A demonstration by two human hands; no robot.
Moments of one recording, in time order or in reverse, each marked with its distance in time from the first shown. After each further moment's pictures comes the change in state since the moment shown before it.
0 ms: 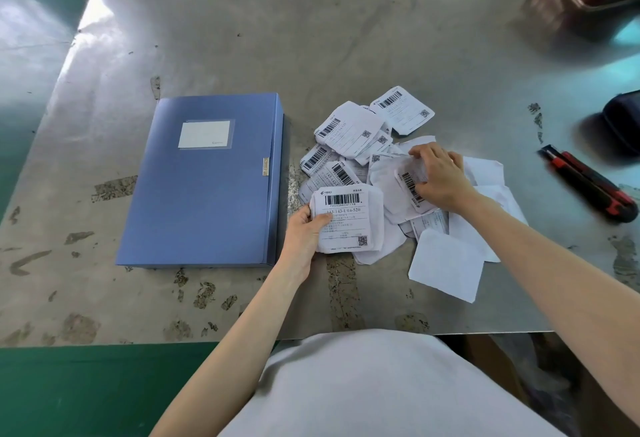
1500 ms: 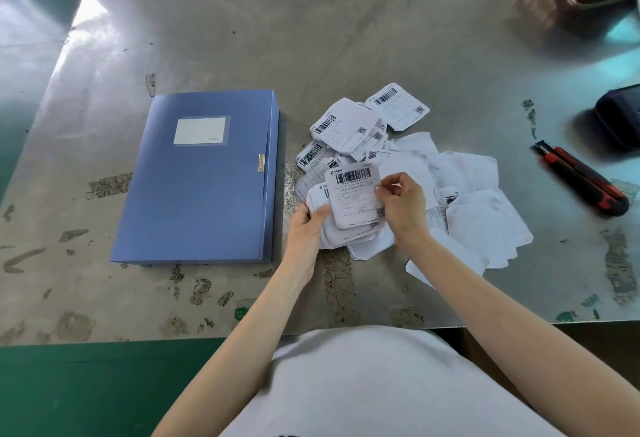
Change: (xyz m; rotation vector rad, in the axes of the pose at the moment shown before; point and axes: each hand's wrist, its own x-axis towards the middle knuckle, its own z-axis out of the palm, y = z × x) left_hand -0.005 -0.010 0.009 -0.098 0.018 0.071; right_hand -0.048 -0.093 0.027 1.008 0.236 0.544
